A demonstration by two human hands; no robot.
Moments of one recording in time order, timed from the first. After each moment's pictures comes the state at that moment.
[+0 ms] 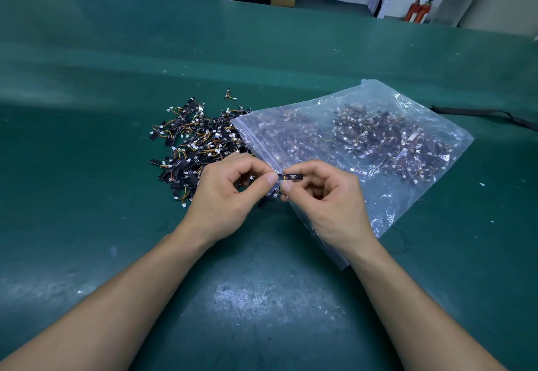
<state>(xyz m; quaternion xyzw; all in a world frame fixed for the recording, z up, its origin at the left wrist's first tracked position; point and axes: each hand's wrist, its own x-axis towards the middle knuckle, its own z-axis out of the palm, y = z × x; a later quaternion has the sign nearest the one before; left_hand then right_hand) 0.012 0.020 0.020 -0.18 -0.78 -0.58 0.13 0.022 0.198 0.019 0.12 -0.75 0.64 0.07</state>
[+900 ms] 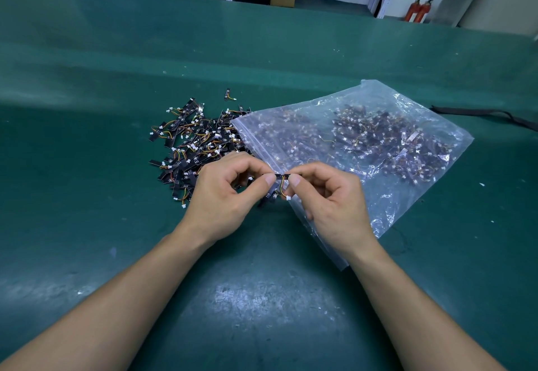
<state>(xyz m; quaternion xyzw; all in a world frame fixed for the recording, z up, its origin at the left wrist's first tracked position) 0.013 0.019 0.022 -0.19 -0.79 -0.57 0.15 0.025 0.198 0.027 0.15 -0.73 0.66 0.08</state>
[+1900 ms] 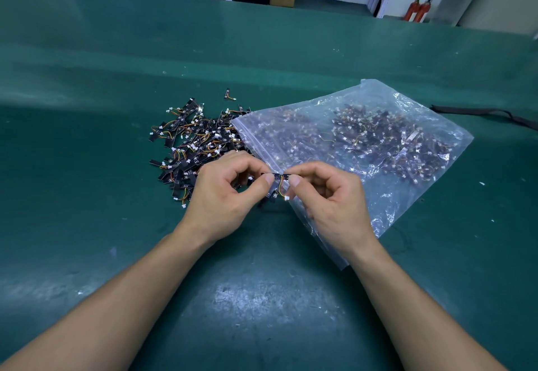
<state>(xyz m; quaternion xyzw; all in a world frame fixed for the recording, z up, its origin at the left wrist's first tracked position) 0.013 0.019 0.022 -0.19 -0.79 -0.56 0.16 0.028 0.198 0.029 0.11 -0.75 0.65 0.08</state>
